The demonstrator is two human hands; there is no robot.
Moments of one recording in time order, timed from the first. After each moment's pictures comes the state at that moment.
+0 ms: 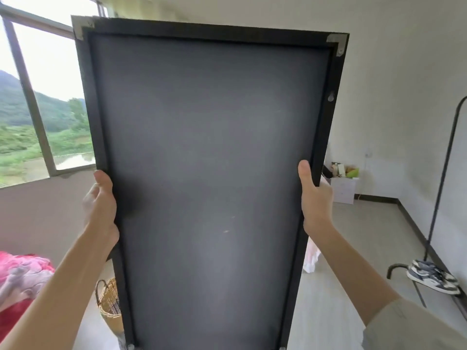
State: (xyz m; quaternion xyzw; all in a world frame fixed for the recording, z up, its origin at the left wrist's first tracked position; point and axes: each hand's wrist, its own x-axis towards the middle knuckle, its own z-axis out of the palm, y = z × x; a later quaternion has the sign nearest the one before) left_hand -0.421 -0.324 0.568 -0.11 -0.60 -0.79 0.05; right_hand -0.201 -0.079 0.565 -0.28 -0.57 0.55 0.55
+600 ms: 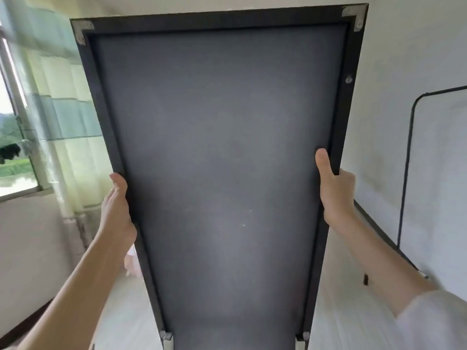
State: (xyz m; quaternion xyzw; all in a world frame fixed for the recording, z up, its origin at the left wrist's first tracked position) left_hand -0.633 -0.020 0.577 -0.22 -0.50 -0.83 -0.13; right_hand -0.353 0.160 0.585 -0.33 -0.53 0.45 0.64
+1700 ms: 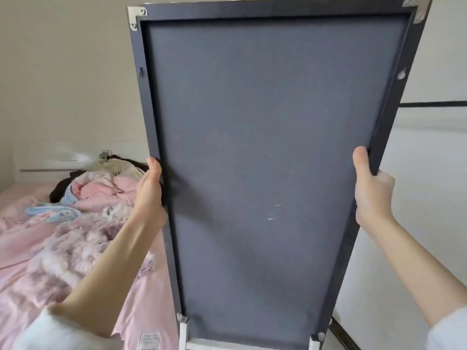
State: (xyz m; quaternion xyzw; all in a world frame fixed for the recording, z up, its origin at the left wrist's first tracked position) left_hand -0.730 0.851 0.566 -0.29 -0.44 -0.77 -0.36; right_hand -0.422 0.822 0.597 -0.49 -0.40 0.20 0.75
